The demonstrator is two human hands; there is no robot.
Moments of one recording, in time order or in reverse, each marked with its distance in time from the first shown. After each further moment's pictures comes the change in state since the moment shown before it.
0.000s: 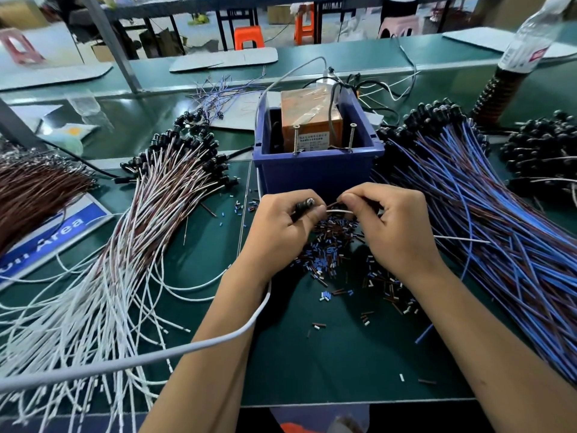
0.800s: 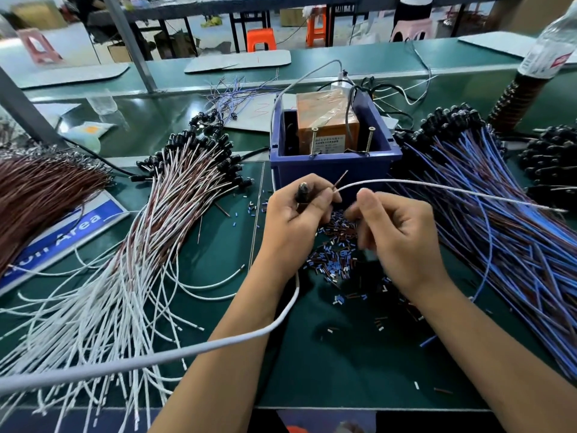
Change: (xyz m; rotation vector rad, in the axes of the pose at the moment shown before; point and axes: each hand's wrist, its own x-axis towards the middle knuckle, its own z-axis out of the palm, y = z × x) left_hand -0.001 0.009 0.006 -0.411 0.148 -0.060; right_hand -0.013 -0.011 0.014 0.391 0.023 0.134
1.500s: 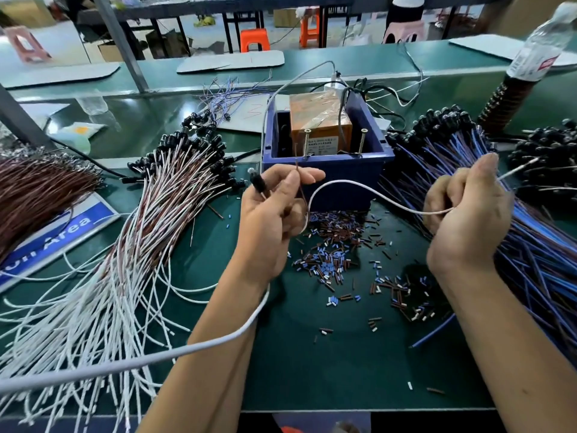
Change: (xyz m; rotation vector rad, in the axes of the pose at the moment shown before) left_hand 0.001 0.014 -0.011 -0.522 0.044 -0.104; right_hand 0.022 -0.003 -0.039 0.367 0.510 0.181
